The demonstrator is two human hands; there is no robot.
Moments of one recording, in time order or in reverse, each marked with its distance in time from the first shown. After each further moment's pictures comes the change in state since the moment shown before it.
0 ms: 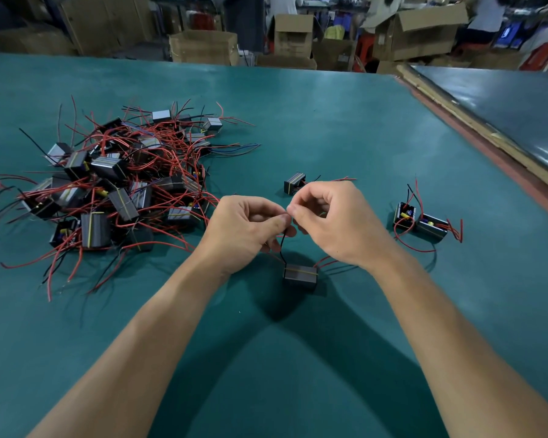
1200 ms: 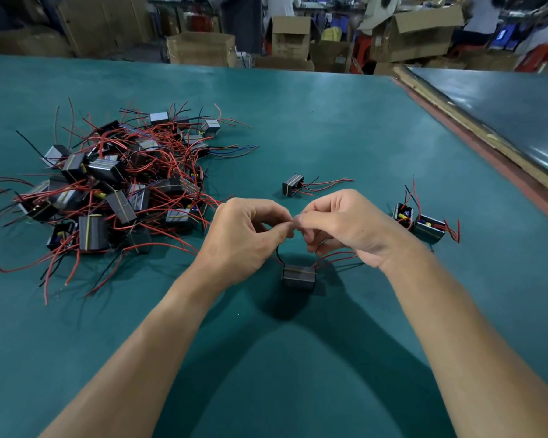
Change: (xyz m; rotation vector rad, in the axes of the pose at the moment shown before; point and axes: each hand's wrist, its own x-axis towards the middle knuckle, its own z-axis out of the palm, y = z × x) left_hand 0.004 -0.010 0.001 0.292 0.008 0.298; right_hand 0.000 -0.005 -0.016 0.361 -0.265 0.430
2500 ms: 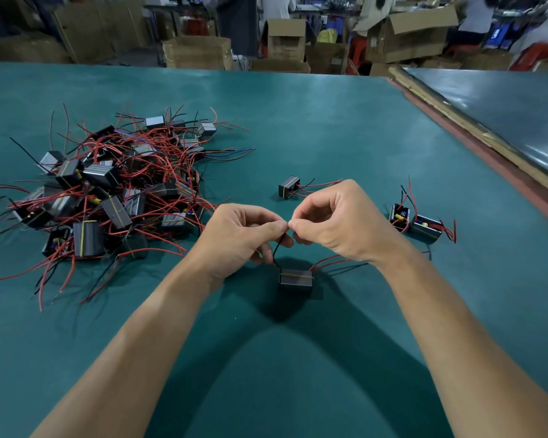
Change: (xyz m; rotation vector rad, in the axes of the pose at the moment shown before) left_hand 0.000 0.011 -0.009 -0.306 -0.131 -0.322; right_hand 0.003 0.008 -0.003 -0.231 0.117 -0.375
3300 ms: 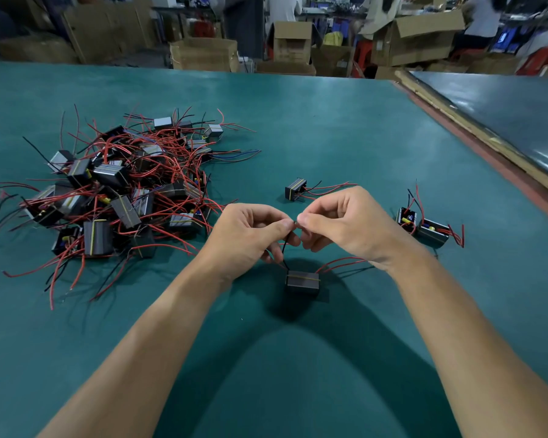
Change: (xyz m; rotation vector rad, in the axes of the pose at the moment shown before) left_hand 0.000 0.001 0.002 -0.019 0.035 0.039; right_hand 0.001 0.002 -0.001 0.218 -0.069 0.142
